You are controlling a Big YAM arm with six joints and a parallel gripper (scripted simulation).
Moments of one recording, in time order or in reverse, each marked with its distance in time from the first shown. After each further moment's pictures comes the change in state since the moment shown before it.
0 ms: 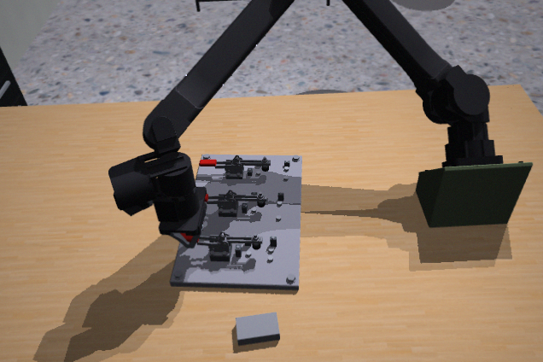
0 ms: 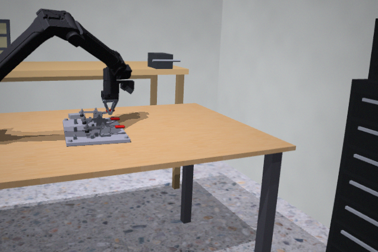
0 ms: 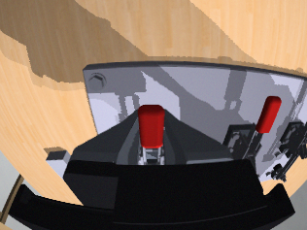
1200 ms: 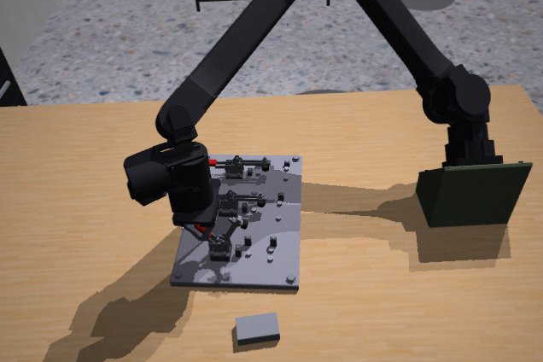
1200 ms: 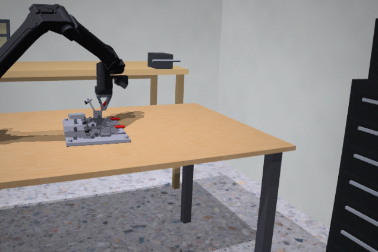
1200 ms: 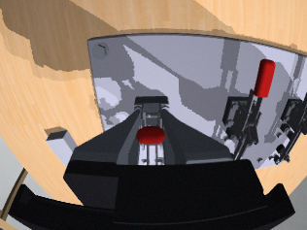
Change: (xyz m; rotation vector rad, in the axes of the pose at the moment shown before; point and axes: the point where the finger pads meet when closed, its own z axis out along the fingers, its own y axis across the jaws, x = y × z) arm 0.026 0.000 -0.022 -0.005 -0.016 0.011
